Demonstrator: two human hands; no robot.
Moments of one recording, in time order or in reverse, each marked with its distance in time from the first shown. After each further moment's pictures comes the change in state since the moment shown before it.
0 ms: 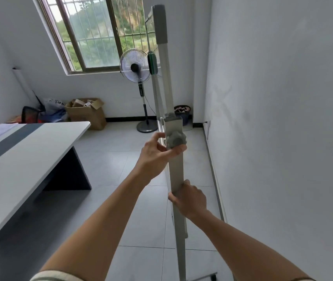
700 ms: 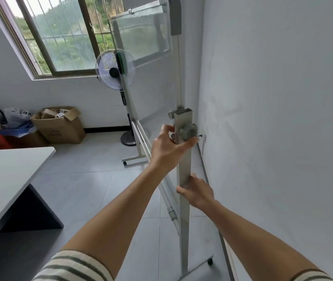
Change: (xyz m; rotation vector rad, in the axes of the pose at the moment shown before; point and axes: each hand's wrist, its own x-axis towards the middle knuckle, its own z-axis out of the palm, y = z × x) left_hand 0.382 -0.032 0.062 0.061 0.058 0.041; right_hand 0.381 0.027 -0.029 0.020 -0.059 0.071
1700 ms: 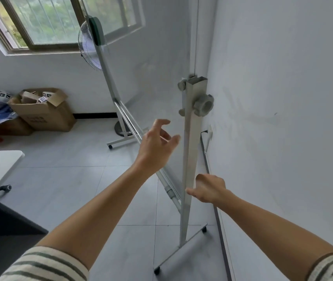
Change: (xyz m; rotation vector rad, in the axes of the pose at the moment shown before) left_hand 0.246 -0.083 0.034 0.116 -0.080 -0.003; right_hand 0.263 0.039 -0.011 -0.385 -0.258 -0.024
